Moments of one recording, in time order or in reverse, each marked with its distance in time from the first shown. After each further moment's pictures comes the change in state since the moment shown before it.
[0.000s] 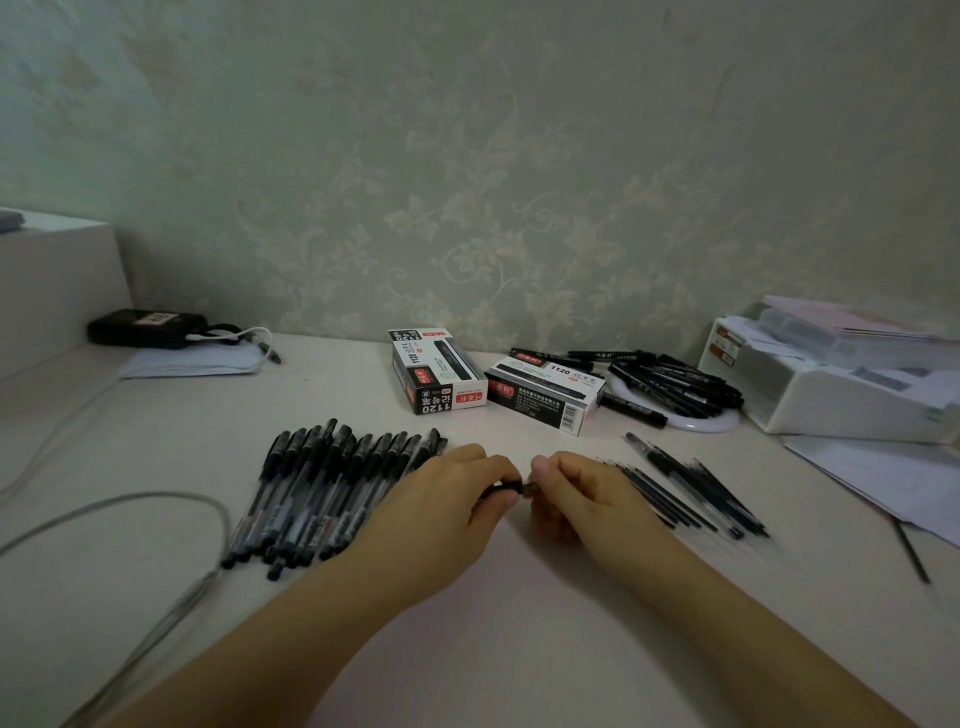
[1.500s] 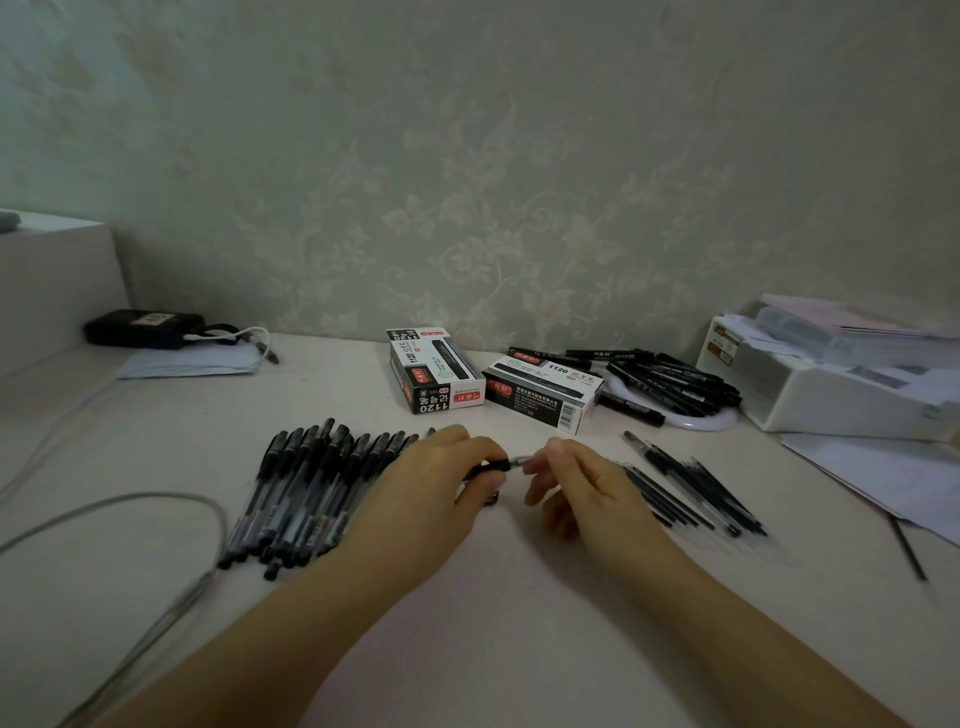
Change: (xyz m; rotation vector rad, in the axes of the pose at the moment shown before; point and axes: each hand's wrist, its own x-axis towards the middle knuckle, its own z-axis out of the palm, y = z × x) left_hand 0.003 -0.001 -0.005 -0.026 0.172 -0.015; right_hand -0.002 -0.002 0.002 -0.030 0.128 0.021
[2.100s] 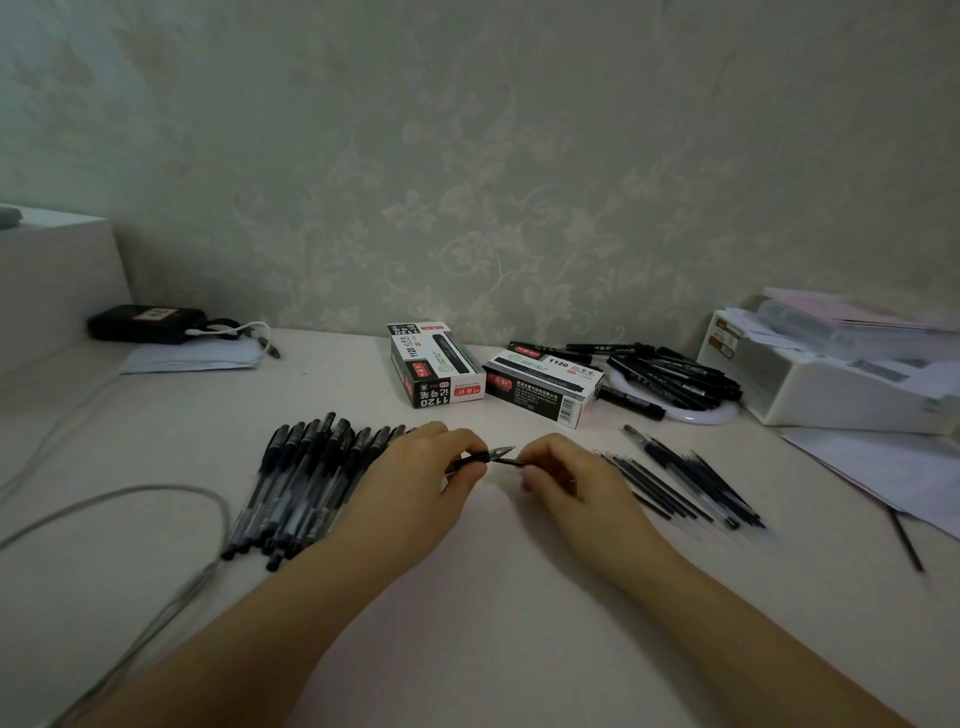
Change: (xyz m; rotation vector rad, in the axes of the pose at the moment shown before) left_hand 0.000 -0.010 0.000 0.053 -0.025 -0.109; right_hand 0.008 0.011 0.004 -0.262 0.016 -0.186
